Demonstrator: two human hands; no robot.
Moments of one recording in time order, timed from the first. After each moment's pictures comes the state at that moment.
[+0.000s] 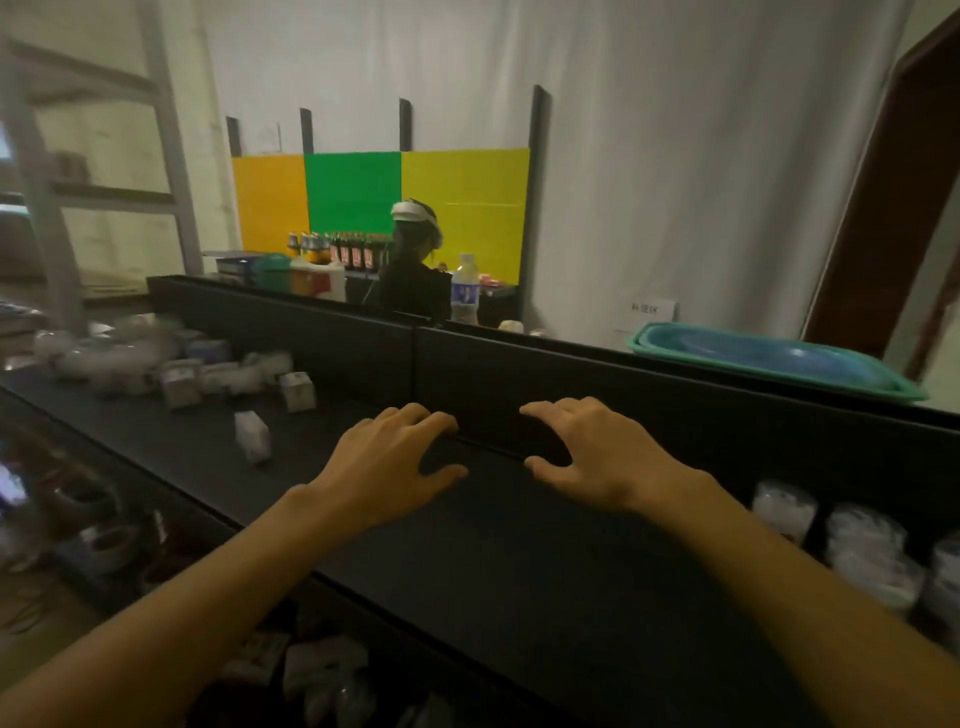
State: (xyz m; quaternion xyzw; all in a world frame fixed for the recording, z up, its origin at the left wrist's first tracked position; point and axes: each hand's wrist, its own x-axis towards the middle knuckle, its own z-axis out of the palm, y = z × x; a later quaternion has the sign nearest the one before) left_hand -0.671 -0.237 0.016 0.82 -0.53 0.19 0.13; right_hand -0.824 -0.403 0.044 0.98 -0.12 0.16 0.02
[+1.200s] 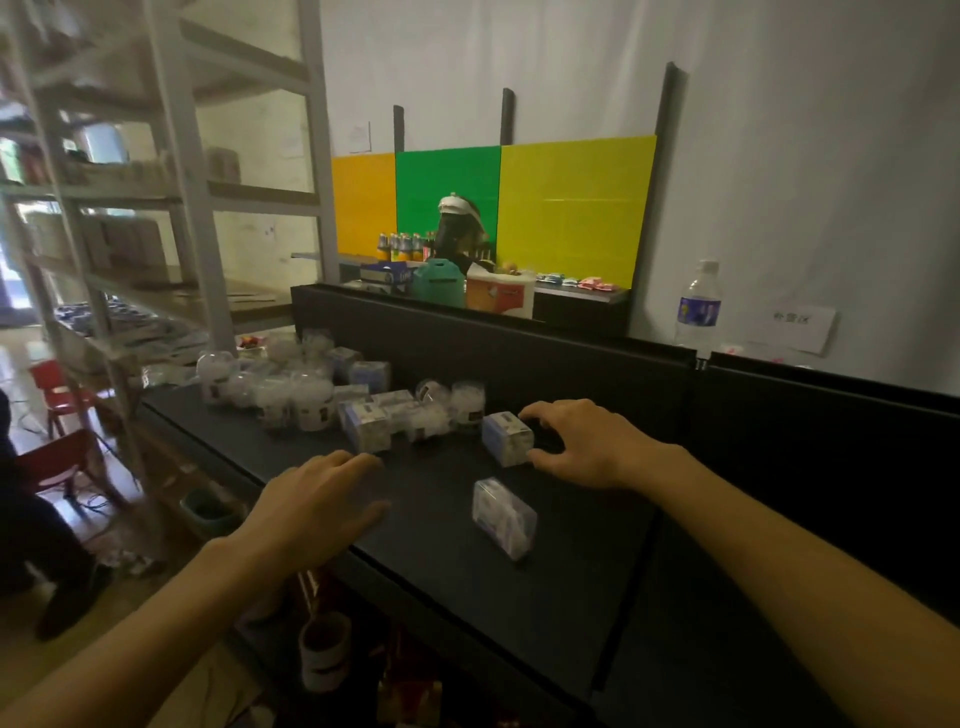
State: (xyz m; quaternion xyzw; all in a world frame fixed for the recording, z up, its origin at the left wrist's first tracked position) left_hand -0.280 -0.020 -0.030 0.91 -0.40 0.10 0.09; right_hand -0.400 -0.285 0.018 0.99 -0.09 0.08 -0.06
